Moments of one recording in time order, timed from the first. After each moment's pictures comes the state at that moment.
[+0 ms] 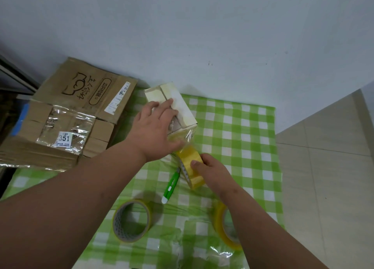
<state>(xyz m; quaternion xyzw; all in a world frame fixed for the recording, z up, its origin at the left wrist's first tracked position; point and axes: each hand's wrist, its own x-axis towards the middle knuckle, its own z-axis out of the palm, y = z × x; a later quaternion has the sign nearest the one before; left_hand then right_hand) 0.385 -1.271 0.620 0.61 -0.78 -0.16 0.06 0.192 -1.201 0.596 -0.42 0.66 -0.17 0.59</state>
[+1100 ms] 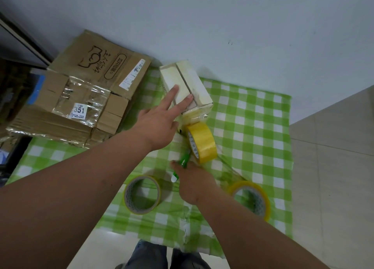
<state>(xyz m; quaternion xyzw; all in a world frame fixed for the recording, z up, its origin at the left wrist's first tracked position) 0.404 -1.239 0.604 0.62 -0.75 -0.24 0.02 0.248 -1.149 0.542 -0.78 0.51 0.19 0.32</state>
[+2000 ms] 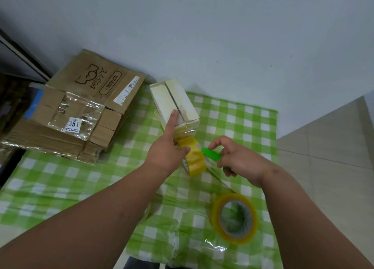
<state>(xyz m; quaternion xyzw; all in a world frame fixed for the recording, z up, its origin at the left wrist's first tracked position) 0.344 -1.212 0.601 0.72 -0.52 -0.41 0.21 0.139 -1.225 0.651 -0.57 0.58 -0.03 0.58</state>
